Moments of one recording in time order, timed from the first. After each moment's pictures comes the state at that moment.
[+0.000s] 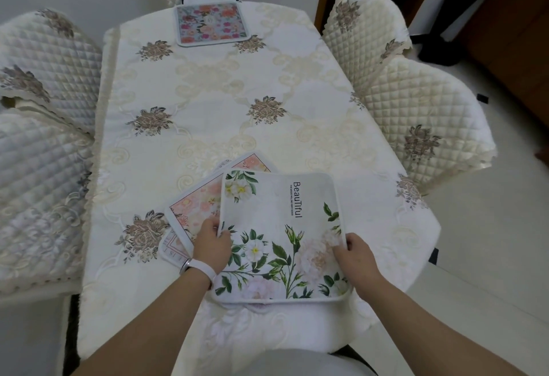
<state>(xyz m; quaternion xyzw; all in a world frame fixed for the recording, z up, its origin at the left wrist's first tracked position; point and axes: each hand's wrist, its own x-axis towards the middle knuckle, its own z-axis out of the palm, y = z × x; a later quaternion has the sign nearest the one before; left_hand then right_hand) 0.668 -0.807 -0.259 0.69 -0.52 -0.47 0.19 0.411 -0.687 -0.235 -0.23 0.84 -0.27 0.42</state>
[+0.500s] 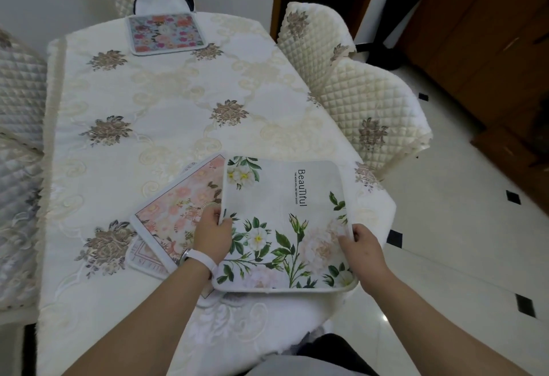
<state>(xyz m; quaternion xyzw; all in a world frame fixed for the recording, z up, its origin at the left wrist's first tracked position) 0.617 -0.790 -0.228 0.61 -0.56 -0.51 0.23 0.387 -0.630 -0.198 -0.18 0.86 -0.35 0.34</state>
